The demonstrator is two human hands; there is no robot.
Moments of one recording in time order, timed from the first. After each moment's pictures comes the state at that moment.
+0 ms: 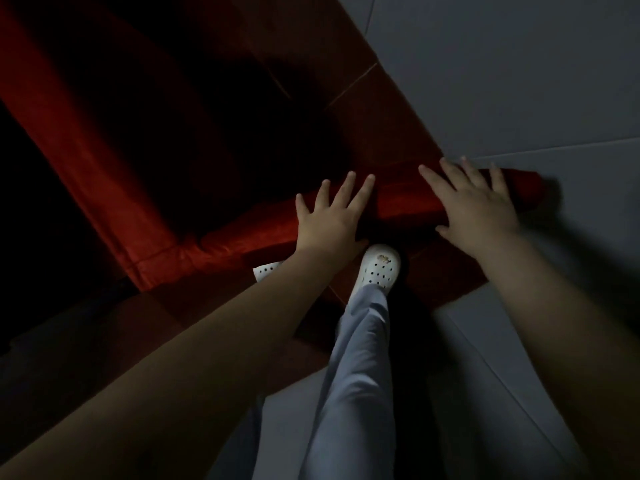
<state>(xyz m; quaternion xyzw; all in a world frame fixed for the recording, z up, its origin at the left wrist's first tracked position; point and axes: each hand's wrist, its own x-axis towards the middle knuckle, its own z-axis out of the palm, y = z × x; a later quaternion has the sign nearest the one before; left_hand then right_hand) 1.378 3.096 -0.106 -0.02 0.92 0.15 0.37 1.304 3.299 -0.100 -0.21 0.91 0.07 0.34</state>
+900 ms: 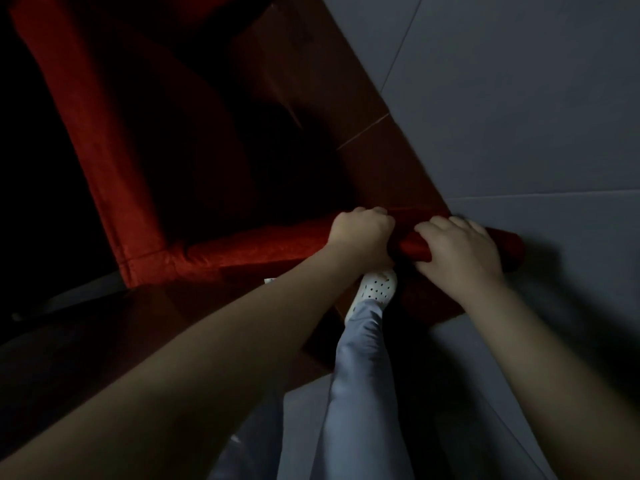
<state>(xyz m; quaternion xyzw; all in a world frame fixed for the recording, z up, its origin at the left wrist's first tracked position) 1.352 3.093 -0.001 0.05 0.92 0.18 0.35 1.334 3.253 0.026 -0.25 0.92 -0.01 0.29</state>
